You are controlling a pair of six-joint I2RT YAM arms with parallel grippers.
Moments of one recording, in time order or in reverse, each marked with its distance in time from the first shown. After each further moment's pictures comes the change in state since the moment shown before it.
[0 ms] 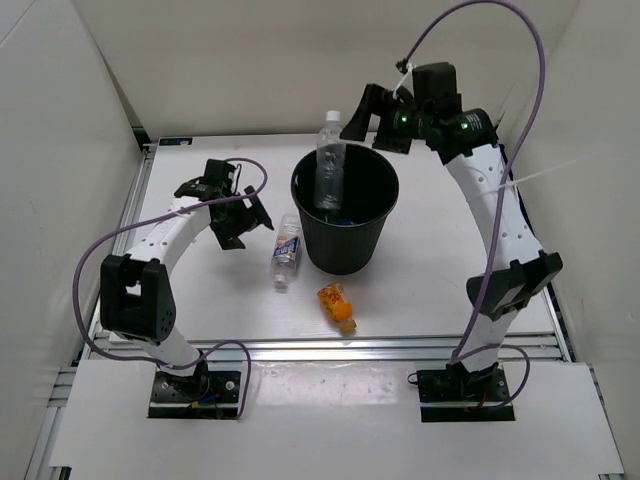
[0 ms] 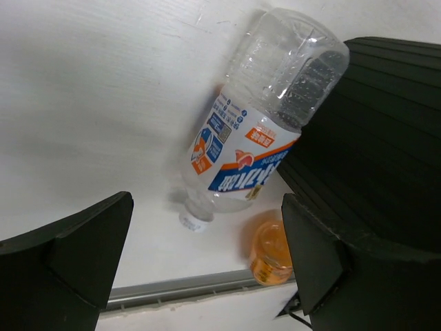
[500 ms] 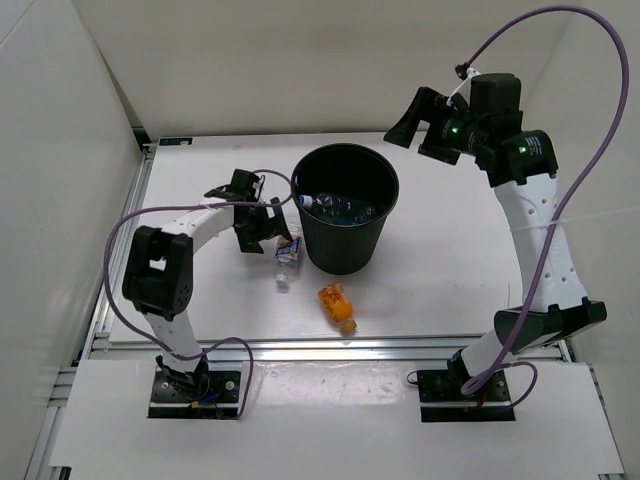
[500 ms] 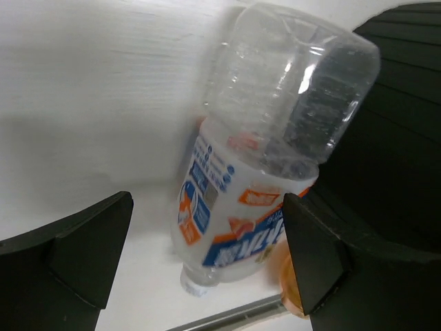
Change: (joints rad) left arm -0.079 0.171 -0.043 0.196 0.027 0.123; right arm -0.134 -0.277 -0.229 -0.019 0.057 -0.018
